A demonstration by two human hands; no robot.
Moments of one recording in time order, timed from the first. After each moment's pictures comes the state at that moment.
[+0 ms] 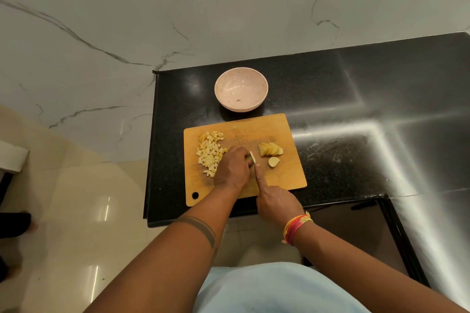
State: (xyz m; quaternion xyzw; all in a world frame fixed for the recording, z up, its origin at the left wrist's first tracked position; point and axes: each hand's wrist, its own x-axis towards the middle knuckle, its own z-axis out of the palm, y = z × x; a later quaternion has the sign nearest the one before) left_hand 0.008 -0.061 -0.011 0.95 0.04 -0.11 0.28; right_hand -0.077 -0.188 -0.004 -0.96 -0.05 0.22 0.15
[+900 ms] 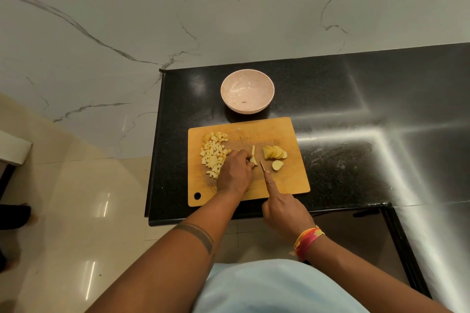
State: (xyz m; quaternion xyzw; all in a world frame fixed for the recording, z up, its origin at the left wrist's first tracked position) left_hand 0.001 -0.060 -0.013 0.95 0.07 -0.09 0.31; right_hand -0.085 -0.199 0.010 -0.95 -0.01 0.24 0.22
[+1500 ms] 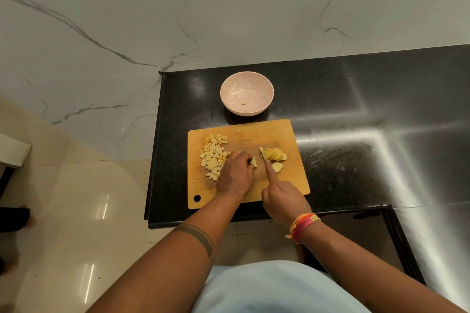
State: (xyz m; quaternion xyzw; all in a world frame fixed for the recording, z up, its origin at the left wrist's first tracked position) left_hand 0.001 -0.060 -0.011 0.94 0.06 -0.10 0.31; right_hand -0.056 -0.198 0.010 -0.95 0.00 0.21 0.25
